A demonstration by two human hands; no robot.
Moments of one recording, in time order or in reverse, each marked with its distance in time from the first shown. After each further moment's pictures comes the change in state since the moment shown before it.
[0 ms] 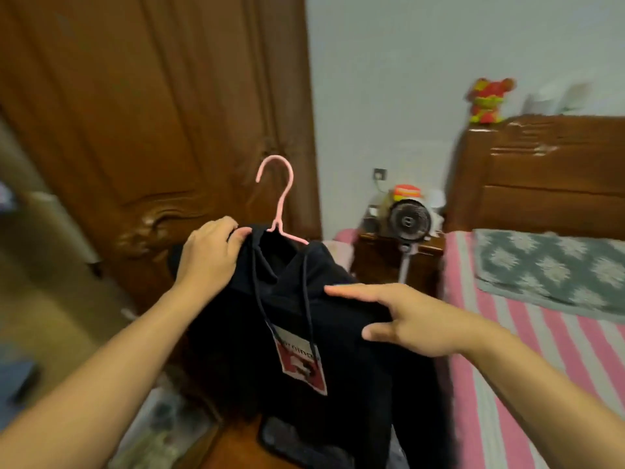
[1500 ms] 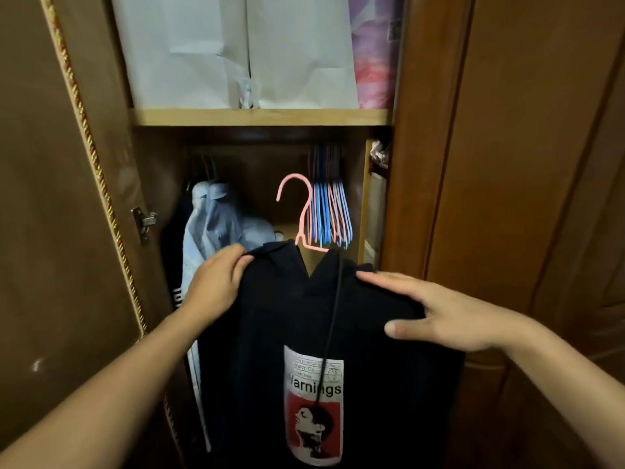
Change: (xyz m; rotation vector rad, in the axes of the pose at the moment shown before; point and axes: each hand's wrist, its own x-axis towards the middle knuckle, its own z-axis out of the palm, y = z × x) left_hand -0.087 -0.271 -0.253 0.614 0.370 -0.739; right_hand 0.465 -0.179 0.034 -0.029 -0.706 -0.805
